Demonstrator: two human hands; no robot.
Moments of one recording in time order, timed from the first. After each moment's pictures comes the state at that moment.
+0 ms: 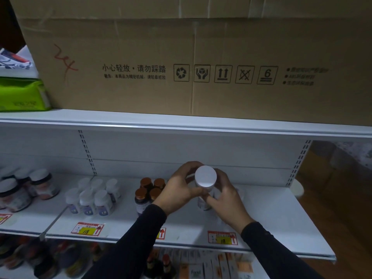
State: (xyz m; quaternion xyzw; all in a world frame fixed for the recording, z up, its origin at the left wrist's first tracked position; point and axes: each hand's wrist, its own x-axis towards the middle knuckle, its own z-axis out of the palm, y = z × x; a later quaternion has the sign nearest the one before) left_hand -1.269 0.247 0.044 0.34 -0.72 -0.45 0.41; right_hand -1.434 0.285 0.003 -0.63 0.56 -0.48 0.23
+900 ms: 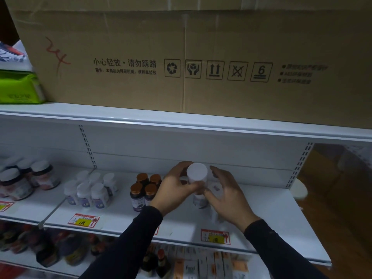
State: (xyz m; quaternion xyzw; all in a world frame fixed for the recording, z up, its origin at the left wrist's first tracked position) left_hand -1.284 0.254 0.037 0.42 -0.71 -0.37 0.43; right_hand -1.469 0.286 0.005 -0.71 0.58 -0.39 0.11
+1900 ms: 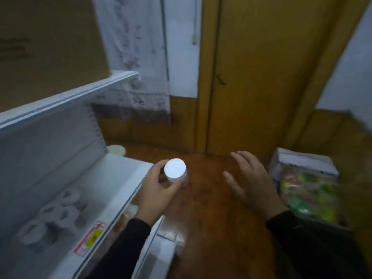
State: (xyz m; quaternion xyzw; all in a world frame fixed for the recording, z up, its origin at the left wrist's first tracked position) left_hand -1.420 0.436 0.009 0.00 -0.82 -0.54 0.20; right_hand -1.458 0.688 0.012 -0.20 0.92 -0.20 -0.29
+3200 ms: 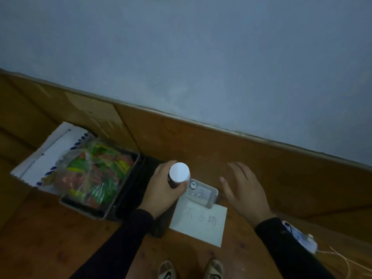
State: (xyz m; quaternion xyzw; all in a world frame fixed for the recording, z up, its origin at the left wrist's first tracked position) left_hand -1.519 1.158 -0.168 -0.57 -0.66 -0.31 -0.37; right_hand -1.276 1.173 -0.173 0.62 0.75 -0.13 -0.18
